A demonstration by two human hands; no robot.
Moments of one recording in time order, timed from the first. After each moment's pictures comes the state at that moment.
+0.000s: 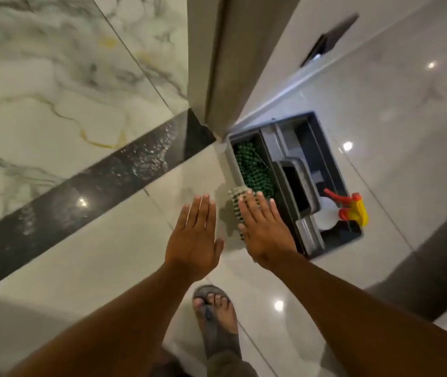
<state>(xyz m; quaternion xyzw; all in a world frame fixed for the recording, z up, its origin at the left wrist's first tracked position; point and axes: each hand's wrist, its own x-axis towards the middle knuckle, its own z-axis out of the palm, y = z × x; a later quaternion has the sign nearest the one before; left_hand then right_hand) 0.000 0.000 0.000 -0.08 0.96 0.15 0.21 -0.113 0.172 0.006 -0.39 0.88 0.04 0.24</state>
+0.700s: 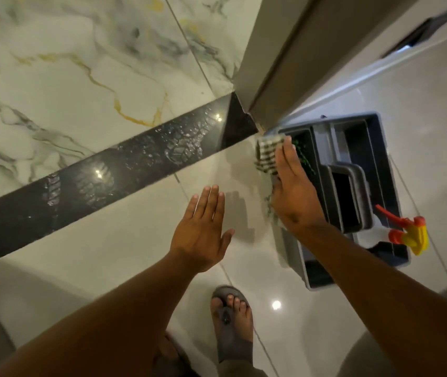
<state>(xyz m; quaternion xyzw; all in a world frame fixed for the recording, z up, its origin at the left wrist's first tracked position) 0.024 -0.046 -0.049 -0.13 0.95 0.18 0.21 -0.164 0.078 0.018 -0.35 0.90 -0.18 0.18</state>
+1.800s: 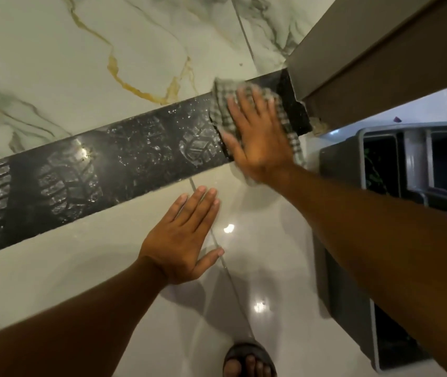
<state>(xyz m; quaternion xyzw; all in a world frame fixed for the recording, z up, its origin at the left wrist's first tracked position) 0.057 -0.122 -0.189 -0.06 0.98 0.15 0.06 -0.213 -0.085 -0.172 -0.51 0.86 -0.01 0.09</state>
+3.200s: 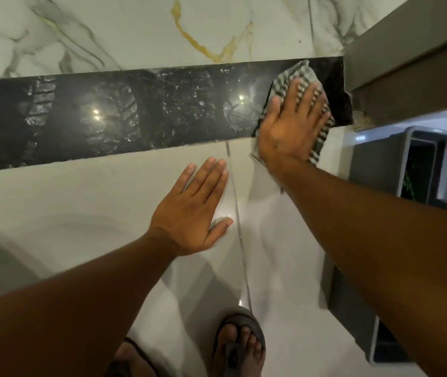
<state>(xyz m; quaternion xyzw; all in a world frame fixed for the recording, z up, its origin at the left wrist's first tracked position) 0.091 -0.103 -0.194 -0.17 0.97 0.16 0.03 -0.154 -0.101 -0.174 -0.28 0.96 -0.03 0.07</state>
